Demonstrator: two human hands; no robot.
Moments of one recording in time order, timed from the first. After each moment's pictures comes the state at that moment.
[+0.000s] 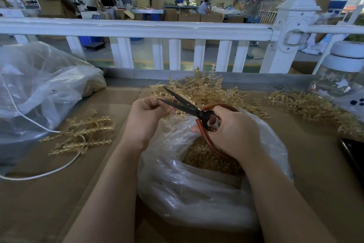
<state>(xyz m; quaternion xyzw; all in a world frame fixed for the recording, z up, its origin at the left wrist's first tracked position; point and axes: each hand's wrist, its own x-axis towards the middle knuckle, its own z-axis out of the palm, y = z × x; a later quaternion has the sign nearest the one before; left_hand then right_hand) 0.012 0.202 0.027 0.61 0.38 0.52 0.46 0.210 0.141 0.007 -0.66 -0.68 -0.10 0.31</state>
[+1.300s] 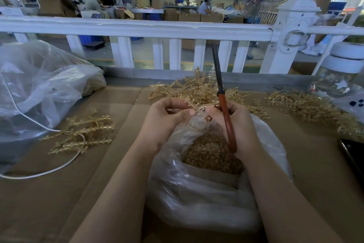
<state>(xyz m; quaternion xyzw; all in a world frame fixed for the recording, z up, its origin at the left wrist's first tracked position) 0.034 0.193 0.022 0.62 0.38 0.47 0.50 0.204 0.146 0.015 -0.57 -0.48 0.29 0.59</state>
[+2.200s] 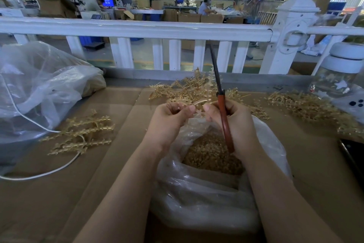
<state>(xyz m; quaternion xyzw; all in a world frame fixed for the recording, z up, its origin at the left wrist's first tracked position) 0.046 0.189 0.021 0.59 0.37 0.47 0.54 0.204 0.143 0.017 -0.57 -0.51 0.25 0.59</state>
